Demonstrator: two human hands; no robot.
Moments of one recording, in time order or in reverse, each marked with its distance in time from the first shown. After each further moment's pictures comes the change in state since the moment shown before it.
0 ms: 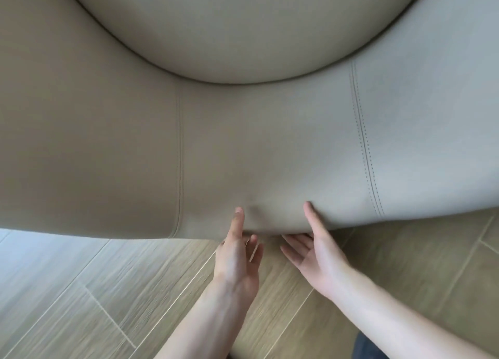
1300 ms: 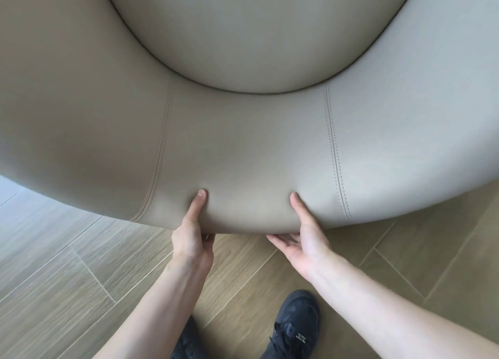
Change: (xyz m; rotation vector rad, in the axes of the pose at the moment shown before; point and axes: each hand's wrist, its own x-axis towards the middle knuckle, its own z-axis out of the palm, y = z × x) left_hand -0.082 0.046 0.013 -0.201 0.089 0.107; right_hand -0.113 -0.084 0.015 0.008 0.148 -0.066
